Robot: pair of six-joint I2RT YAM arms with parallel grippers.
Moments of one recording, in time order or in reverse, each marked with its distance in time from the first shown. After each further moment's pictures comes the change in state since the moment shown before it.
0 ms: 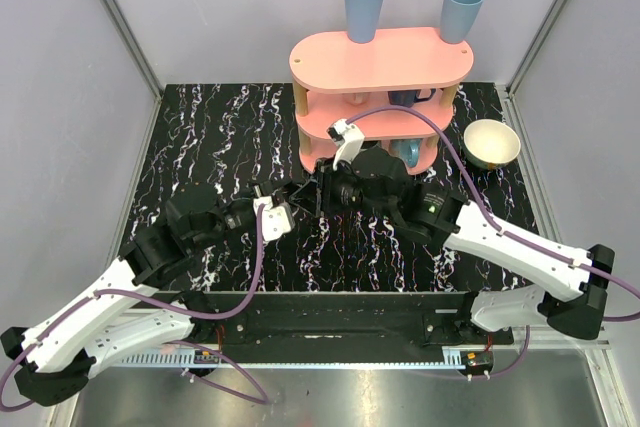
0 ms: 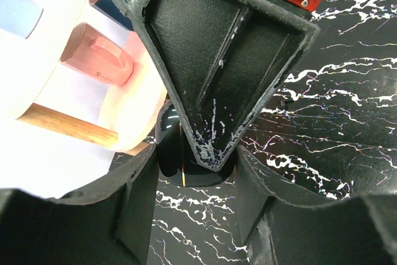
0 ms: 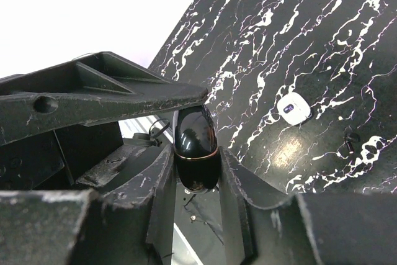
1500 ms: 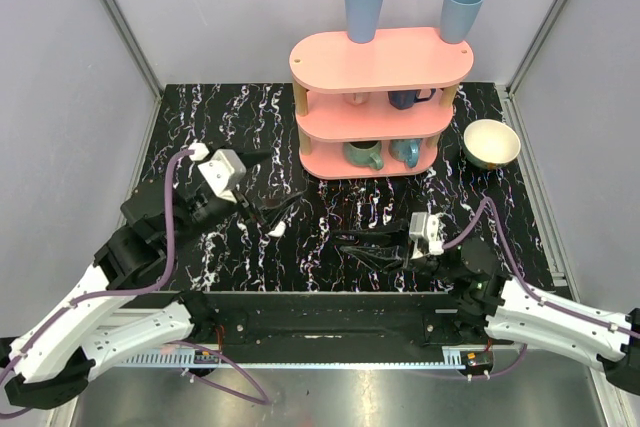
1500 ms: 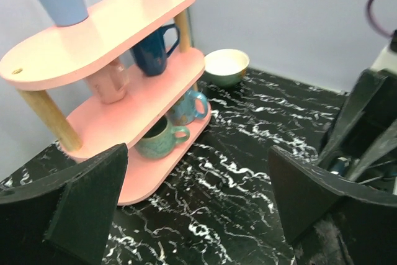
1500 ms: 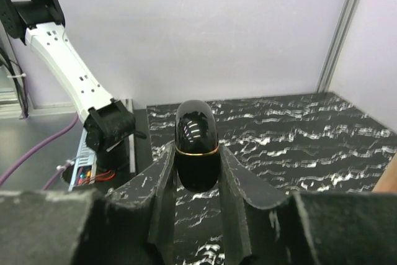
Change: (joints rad) left arm 0.010 -0.003 0.143 0.092 -0.093 -0.581; right arm 0.002 -0.689 -0.940 0.898 -0.297 -0.614
